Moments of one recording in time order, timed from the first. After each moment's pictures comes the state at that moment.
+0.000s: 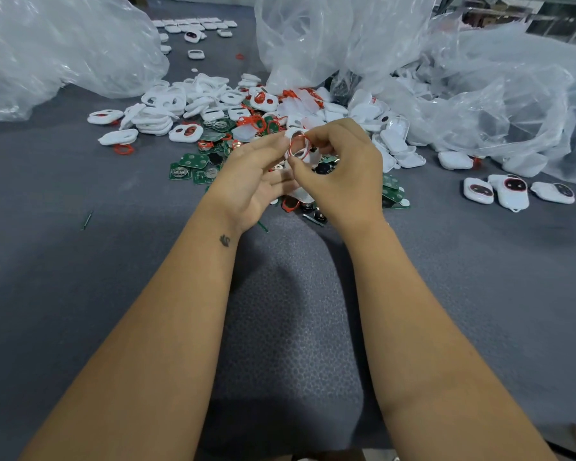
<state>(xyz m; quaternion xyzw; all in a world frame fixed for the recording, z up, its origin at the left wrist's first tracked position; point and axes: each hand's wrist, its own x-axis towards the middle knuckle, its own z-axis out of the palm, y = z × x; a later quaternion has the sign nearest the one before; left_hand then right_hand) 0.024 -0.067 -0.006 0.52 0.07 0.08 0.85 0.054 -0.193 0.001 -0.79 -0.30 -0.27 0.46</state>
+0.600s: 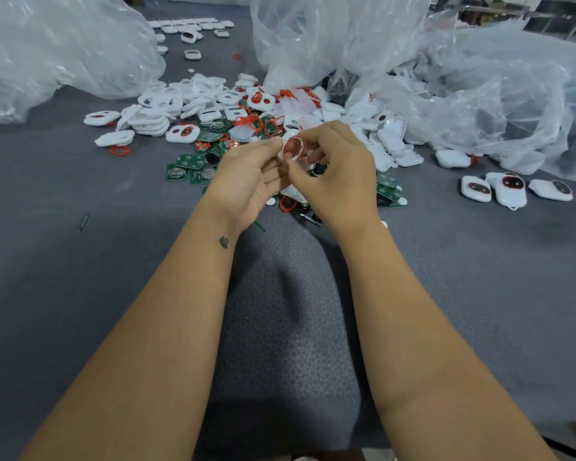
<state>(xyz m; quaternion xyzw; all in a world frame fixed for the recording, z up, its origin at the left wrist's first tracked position) 0.024 -0.070 -0.005 0.52 0.08 0.11 0.84 0.052 -0.193 0.000 -0.81 -0.31 -0.25 0.43</state>
